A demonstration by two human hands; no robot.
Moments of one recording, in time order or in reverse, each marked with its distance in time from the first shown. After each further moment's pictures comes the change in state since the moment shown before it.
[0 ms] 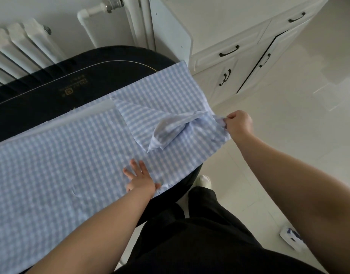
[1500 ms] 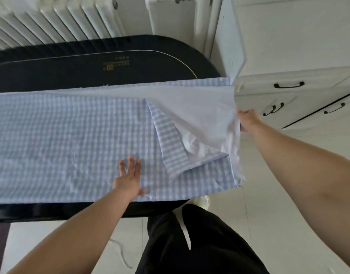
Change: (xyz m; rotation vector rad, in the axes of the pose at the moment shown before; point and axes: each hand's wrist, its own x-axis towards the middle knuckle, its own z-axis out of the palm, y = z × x) left_hand 0.006 0.007 -0.004 -0.068 0.002 -0.043; right_hand 0.169 -0.093 0.066 0.011 -0.533 -0.073
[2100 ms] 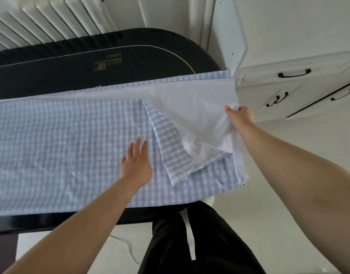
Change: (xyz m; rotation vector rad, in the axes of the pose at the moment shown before) left_hand 0.014 0.016 -0.053 -0.278 0.295 0.066; right_hand 0.013 0.011 0.035 -0.096 0.110 -0.074
